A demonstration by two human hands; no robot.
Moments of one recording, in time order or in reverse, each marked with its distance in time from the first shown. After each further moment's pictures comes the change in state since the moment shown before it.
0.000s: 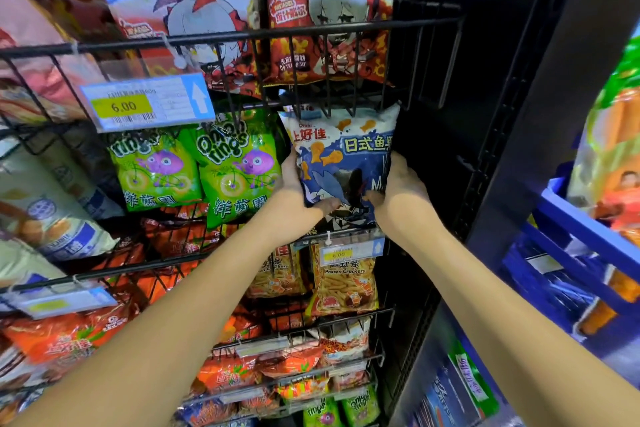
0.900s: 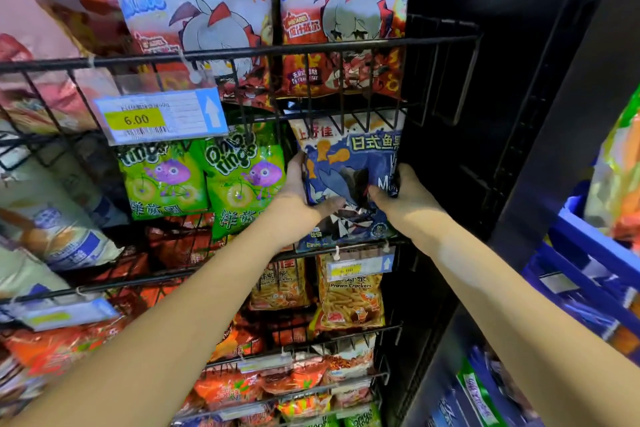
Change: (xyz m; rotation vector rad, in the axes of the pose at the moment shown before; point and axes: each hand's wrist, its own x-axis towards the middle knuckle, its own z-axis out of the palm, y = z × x) left_hand 0.018 0.003 -0.005 -0.234 0.061 0.085; right_hand 0.020 -0.002 0.003 0.316 -0.030 0.018
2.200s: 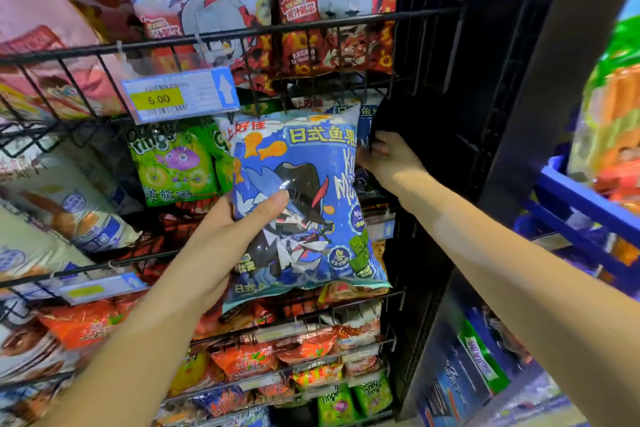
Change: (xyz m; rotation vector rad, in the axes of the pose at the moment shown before) left_hand -0.137 0.018 -0.063 -0.479 0.032 -0.166; right_hand 0.020 -0.001 0.023 0.349 -0.028 -0.045
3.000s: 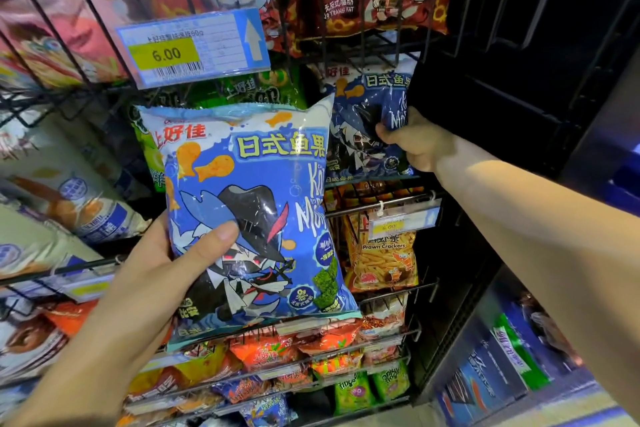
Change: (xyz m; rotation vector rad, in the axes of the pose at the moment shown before) left_hand -0.033 -0.017 -0.073 0.039 0.114 0.011; right_hand 0.069 0.027 0.026 0.041 -0.032 0.088
